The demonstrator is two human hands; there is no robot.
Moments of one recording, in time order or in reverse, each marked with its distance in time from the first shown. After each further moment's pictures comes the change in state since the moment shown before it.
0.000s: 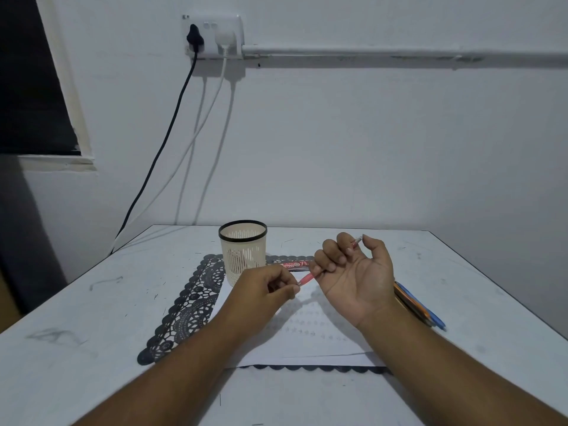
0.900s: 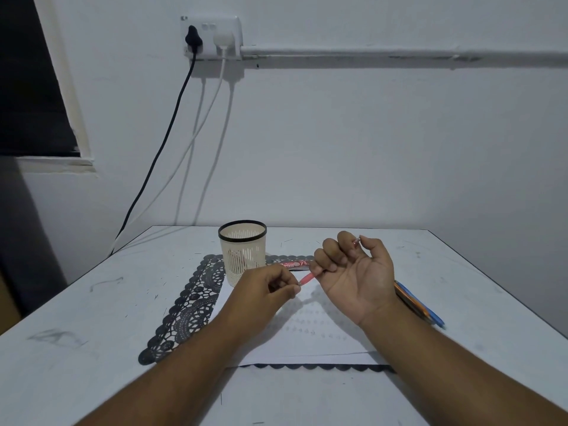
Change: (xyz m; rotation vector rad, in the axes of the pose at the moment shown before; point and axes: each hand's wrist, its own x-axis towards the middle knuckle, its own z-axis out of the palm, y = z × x) left_hand -0.001 0.000 0.001 -0.004 -0.009 0.006; right_hand -0.001 -0.002 -0.001 -0.052 -0.030 -0.019
